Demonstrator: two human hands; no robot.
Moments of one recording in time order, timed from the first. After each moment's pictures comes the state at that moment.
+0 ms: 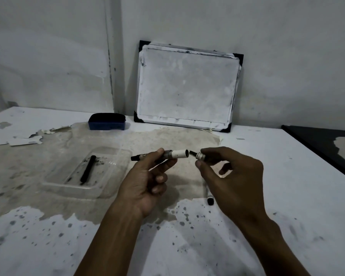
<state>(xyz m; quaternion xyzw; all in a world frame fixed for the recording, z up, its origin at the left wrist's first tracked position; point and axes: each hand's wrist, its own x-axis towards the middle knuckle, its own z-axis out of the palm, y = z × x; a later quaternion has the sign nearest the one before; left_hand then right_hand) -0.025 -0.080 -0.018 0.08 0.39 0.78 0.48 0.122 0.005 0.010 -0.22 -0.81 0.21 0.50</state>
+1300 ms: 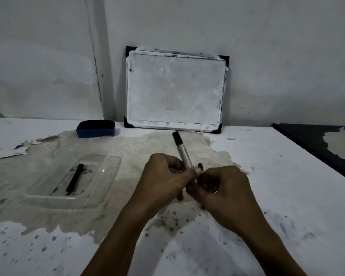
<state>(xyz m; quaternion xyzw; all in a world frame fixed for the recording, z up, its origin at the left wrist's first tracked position) 0.008 -0.056 -0.003 0.43 0.66 0.58 0.23 0.142 0.008 0.007 -0.33 -0.84 0.28 0.32</state>
